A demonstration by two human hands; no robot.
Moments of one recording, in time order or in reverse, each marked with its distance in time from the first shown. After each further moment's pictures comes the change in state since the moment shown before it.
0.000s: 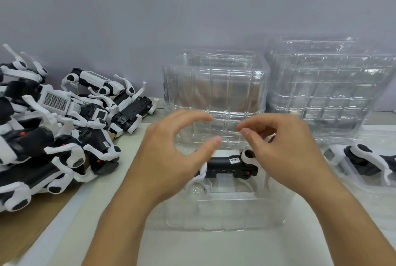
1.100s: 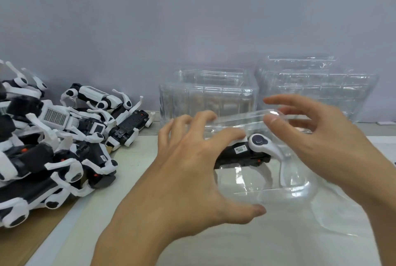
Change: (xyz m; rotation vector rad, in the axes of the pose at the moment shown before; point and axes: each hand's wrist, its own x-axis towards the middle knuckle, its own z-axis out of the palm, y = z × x) left_hand -0.009 0.055 -0.002 0.443 -0.280 0.123; right_hand 0.001 -0.018 -0.064 0.114 -0.007 0.109
